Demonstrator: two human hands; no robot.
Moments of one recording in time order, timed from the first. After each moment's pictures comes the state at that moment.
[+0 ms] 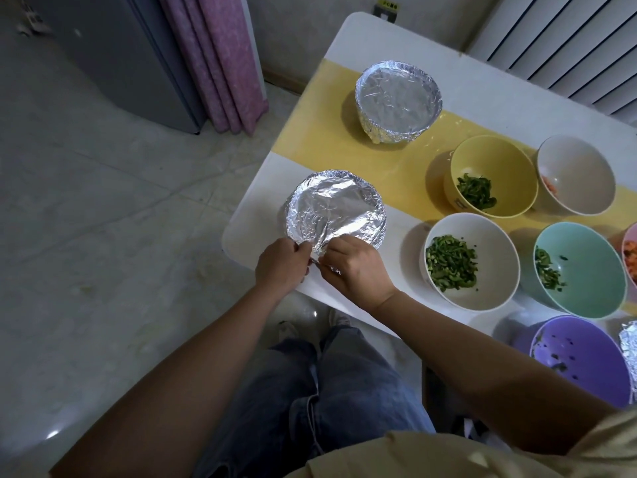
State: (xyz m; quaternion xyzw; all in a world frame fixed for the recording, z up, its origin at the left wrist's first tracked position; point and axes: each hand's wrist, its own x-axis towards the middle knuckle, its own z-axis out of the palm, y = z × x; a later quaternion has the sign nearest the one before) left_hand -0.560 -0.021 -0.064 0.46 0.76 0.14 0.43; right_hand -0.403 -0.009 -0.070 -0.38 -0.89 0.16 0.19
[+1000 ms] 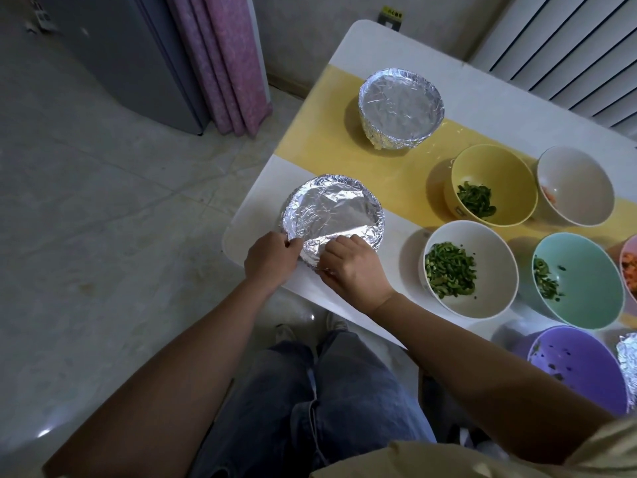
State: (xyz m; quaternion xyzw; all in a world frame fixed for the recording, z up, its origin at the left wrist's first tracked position) left_hand -0.577 -0.014 -0.067 0.50 0.78 0.12 0.37; right_hand -0.404 -0.002 -0.071 -0.34 -0.92 0.10 0.17
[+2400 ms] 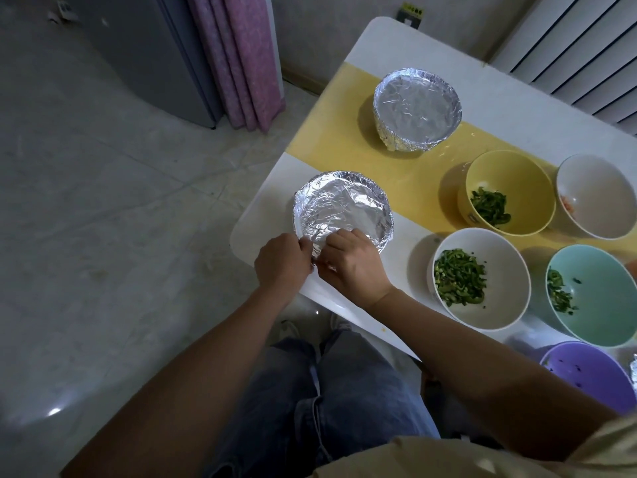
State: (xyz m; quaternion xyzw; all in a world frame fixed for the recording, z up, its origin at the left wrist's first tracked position) left_hand -0.562 -0.015 -0.069 0.51 0.81 0.08 0.26; right_hand -0.420 0.010 -0.065 -0.35 -0.91 0.13 0.19
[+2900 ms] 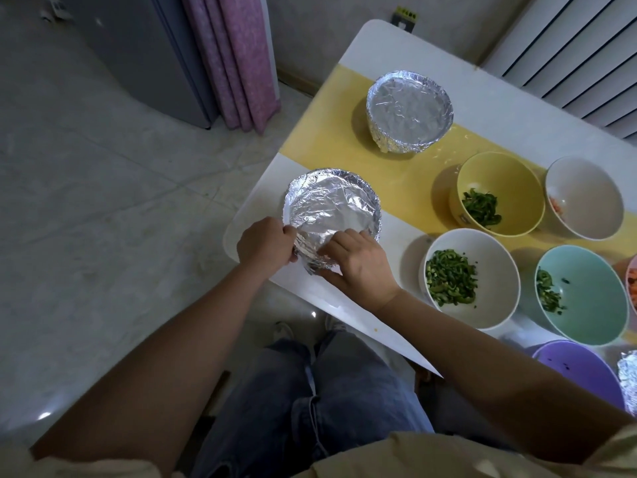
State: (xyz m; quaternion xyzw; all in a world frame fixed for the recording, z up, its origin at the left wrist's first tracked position) left_hand -0.582 0.007 -0.053 0.49 0.81 0.07 0.32; right_hand -0.398 0.010 -0.062 -0.38 -0.91 0.12 0.14
